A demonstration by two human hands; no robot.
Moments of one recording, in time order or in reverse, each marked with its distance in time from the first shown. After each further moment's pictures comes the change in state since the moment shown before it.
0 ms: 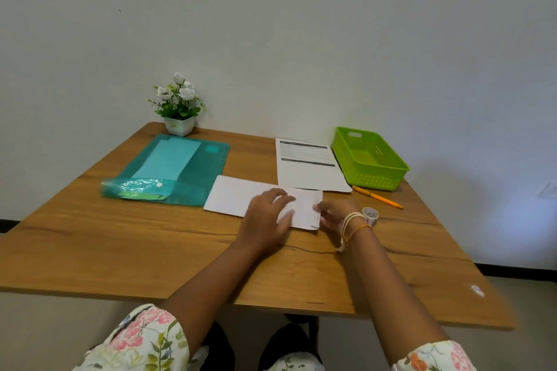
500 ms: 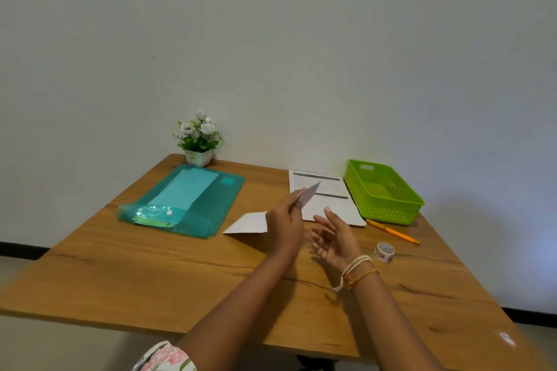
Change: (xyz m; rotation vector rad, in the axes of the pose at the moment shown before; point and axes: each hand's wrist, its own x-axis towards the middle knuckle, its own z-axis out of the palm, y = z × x) left_hand 0.044 0.059 -0.030 -0.435 0.423 -0.394; right_hand -0.021 0.013 0.019 0.431 -0.355 -0.095
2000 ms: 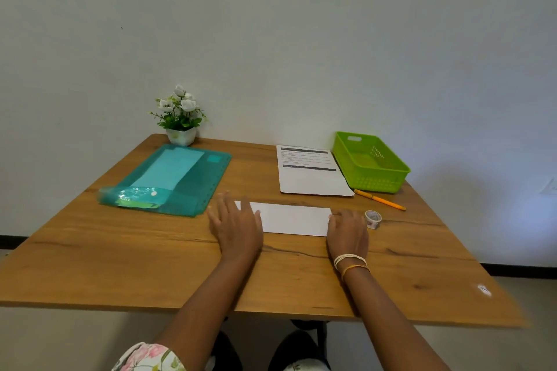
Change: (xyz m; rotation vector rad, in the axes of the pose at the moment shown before) left_hand -0.010 -0.081 -0.041 1.062 -0.189 -0.016; right_hand 0.012 0.034 -0.047 -1.443 0.723 -0.761
